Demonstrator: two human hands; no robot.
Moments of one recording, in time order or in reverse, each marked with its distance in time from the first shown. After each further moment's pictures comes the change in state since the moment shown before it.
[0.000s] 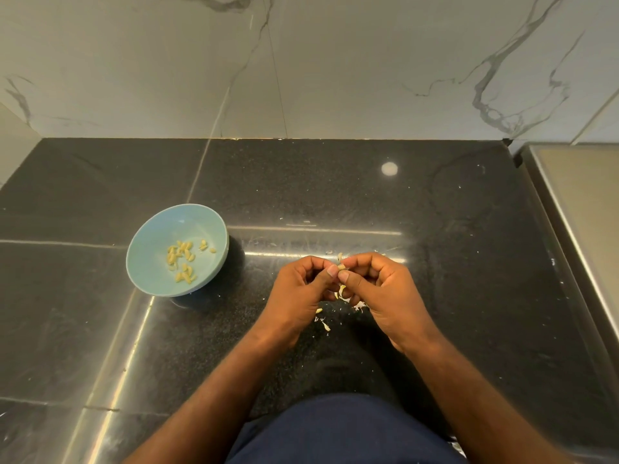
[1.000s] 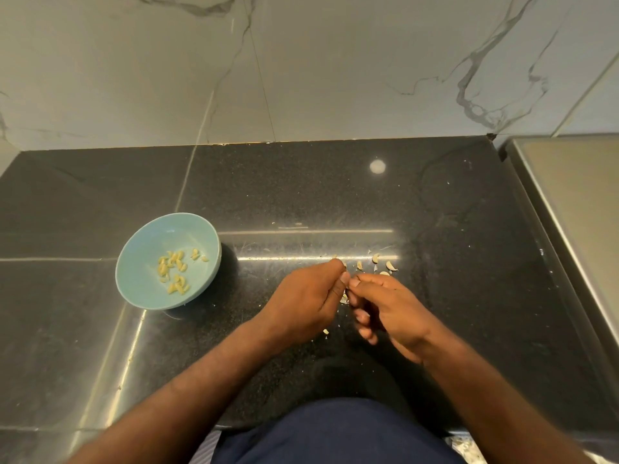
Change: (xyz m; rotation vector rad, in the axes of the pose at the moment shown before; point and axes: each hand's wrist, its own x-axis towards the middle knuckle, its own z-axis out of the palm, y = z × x) left_hand 0.011 0.008 -0.005 0.869 -0.278 0.504; right_hand -0.016 -0.021 -0.009 -0.002 -0.267 0.335
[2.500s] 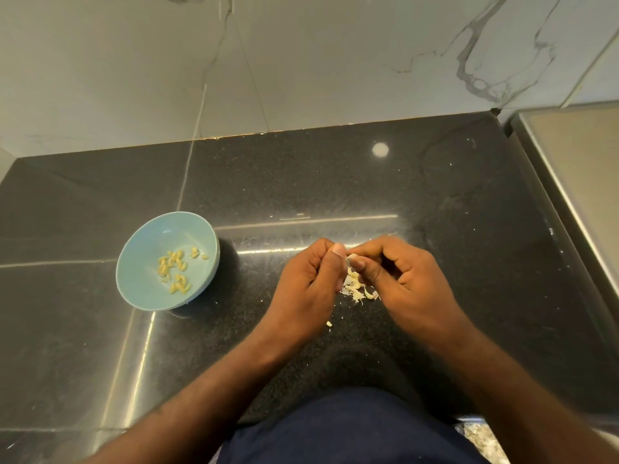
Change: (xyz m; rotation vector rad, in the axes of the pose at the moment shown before) left_hand -0.003 0.043 -0.014 -0.611 0.197 -0.221; right_hand -0.005 -0.008 -0.007 -0.358 0.315 -0.610
